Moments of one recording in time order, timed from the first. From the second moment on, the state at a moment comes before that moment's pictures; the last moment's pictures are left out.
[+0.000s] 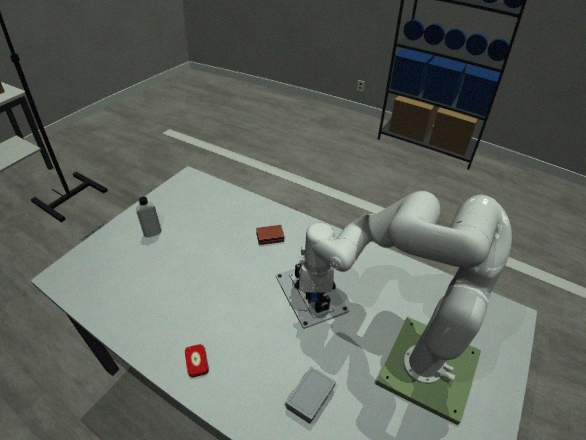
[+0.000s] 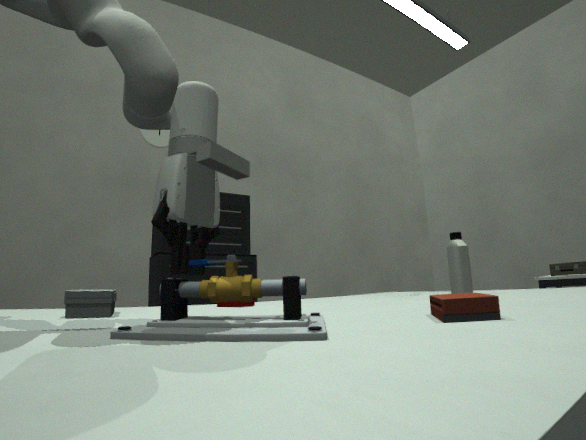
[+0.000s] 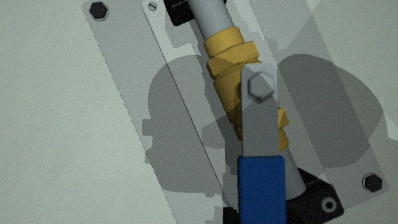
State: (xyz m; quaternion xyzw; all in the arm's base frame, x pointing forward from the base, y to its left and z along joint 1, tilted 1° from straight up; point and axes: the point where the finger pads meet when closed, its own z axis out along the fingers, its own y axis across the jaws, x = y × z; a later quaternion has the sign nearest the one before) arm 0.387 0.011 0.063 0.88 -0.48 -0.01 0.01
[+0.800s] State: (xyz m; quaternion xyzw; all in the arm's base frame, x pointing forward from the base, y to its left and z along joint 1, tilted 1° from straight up) arm 0.396 0.016 0.062 0.85 -0.53 -0.01 0.01
